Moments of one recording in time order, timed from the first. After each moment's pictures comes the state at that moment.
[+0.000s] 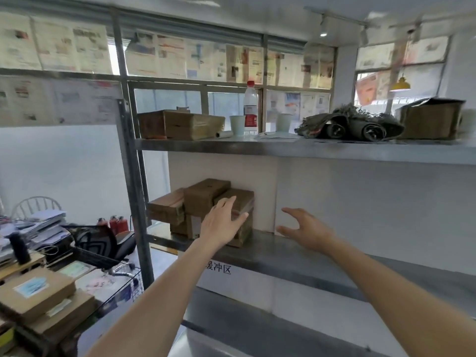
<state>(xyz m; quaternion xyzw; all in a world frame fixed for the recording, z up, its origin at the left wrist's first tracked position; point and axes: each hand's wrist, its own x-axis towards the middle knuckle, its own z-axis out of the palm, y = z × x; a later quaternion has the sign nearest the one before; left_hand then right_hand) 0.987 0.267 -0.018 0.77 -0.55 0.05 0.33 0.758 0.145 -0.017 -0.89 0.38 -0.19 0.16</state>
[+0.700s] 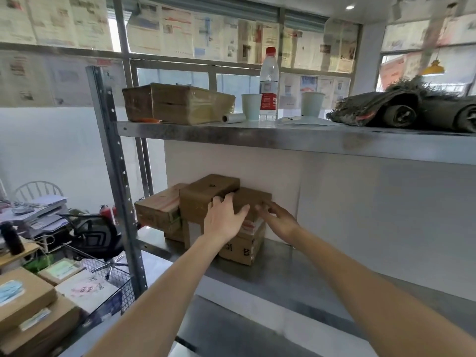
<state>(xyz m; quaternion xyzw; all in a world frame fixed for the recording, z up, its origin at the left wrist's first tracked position) 1.070 0.151 -0.036 0.82 -0.47 0.03 0.34 0.933 0.036 -0.055 -0.80 0.35 -0.26 0.41</state>
